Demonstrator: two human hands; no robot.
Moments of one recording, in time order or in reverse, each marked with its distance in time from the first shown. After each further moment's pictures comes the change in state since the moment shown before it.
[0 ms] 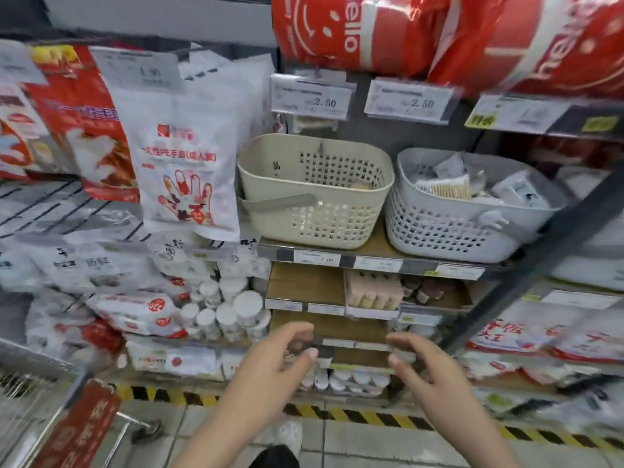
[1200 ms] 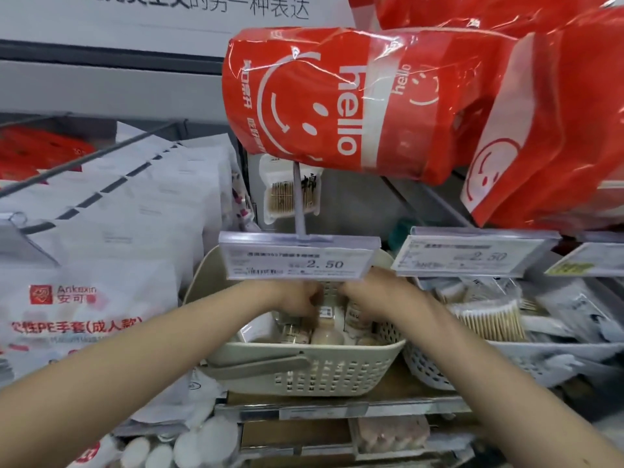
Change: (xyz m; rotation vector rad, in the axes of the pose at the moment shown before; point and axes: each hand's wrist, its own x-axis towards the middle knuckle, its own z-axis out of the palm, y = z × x) left_hand 0.373 0.071 -0.079 0.909 -0.554 0.235; right_hand 0.336 -0.106 -0.067 -1.015 -0.263 -0.140
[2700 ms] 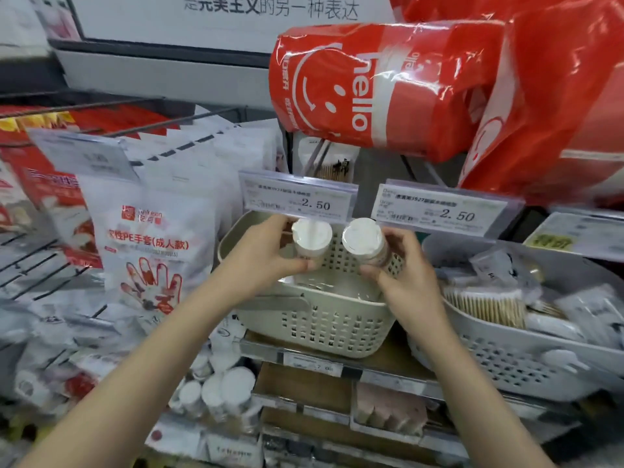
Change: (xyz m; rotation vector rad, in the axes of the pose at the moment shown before) left_hand -0.129 0.044 0.009 -0.596 0.878 -0.098; right_hand -0.066 -0.001 0.033 1.115 0.830 -0.120
